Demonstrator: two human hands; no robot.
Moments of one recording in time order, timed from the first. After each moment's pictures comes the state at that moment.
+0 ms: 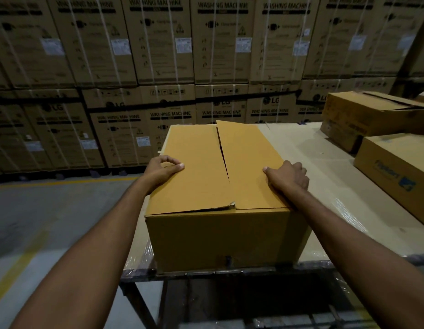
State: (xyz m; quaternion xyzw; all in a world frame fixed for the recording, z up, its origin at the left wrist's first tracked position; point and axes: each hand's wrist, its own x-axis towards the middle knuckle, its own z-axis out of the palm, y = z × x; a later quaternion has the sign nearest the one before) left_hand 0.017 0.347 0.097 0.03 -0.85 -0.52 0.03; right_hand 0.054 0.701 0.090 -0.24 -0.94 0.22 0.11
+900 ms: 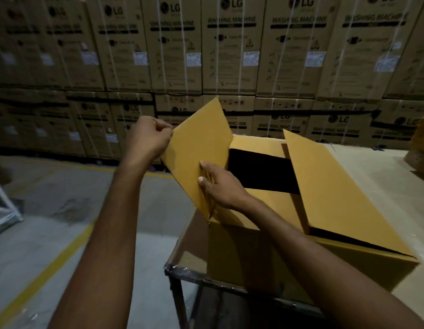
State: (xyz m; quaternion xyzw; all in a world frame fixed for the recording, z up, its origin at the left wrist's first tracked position) left_hand 0.146 0.247 0.231 0.14 -0.86 -0.36 0.32; right_hand 0.082 0.419 0.127 0.31 -0.89 0.33 0.02
